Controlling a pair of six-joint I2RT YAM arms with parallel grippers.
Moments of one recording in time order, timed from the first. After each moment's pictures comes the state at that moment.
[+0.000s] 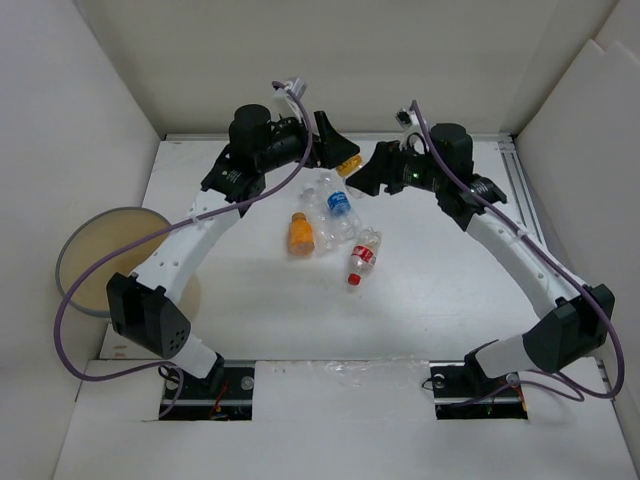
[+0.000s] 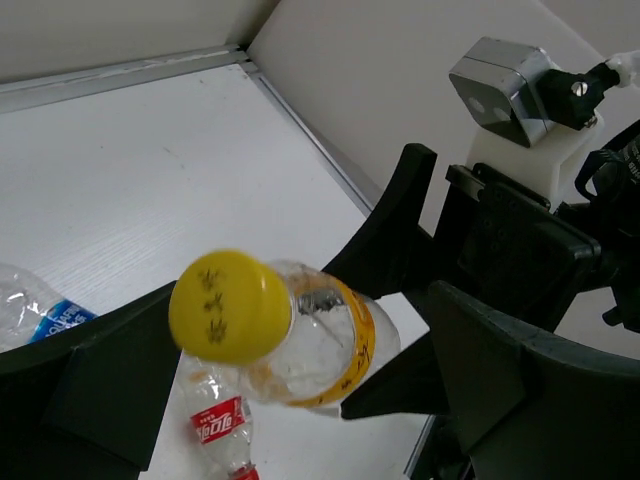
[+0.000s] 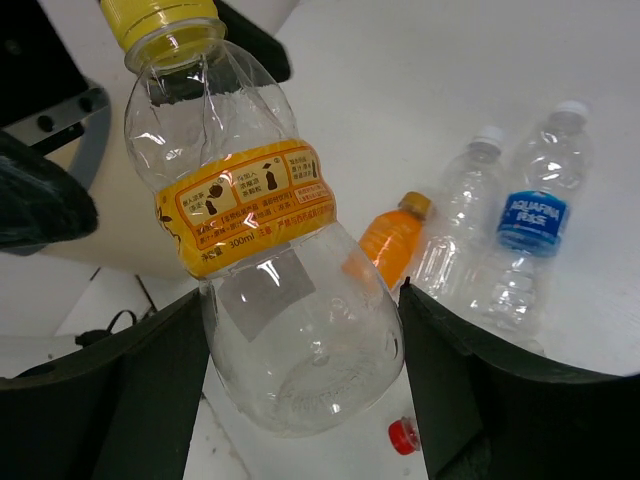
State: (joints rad) left arm -0.47 1.52 1.54 -0.12 0.48 -0.55; right arm 0.41 1.42 1.39 -0.26 -0.49 0.40
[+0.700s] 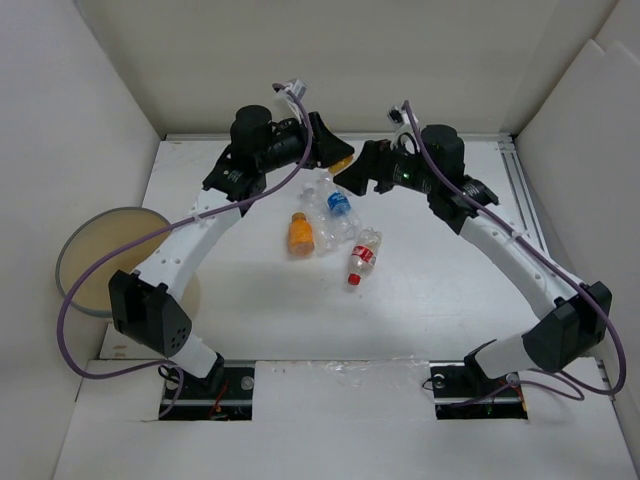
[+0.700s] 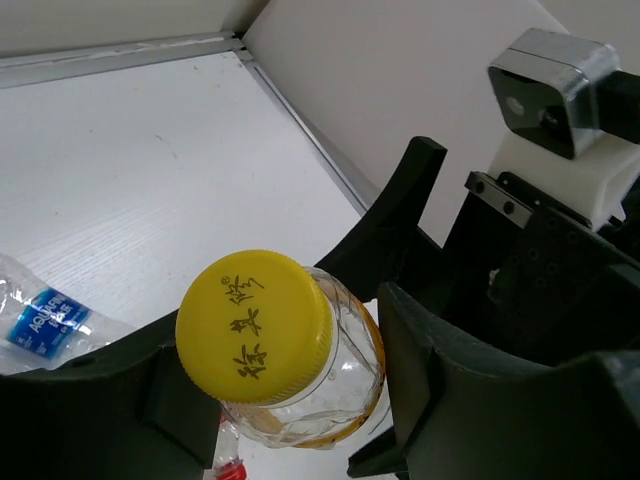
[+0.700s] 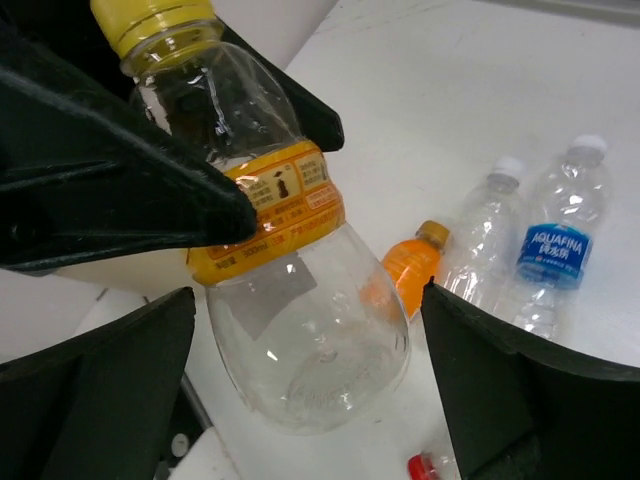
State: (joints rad) left arm -0.47 1.54 1.52 -0.08 0.53 -0.59; right arm 0.49 1.43 1.39 -0.19 -0.44 0.43
